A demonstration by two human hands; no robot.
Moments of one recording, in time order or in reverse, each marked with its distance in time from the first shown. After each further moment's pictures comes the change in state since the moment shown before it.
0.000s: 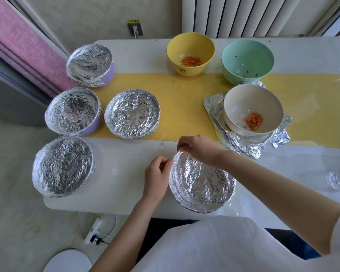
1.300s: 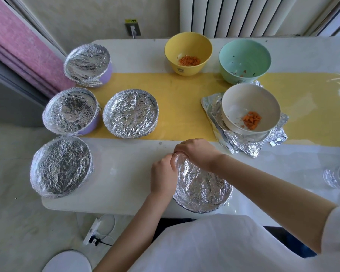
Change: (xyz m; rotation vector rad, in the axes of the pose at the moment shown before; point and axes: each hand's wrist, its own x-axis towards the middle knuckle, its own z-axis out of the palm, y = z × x) left_hand 0.004 0.019 0.018 0.440 0.082 0.145; right_hand -0.002 0.004 0.017 -0.276 0.067 -0.168
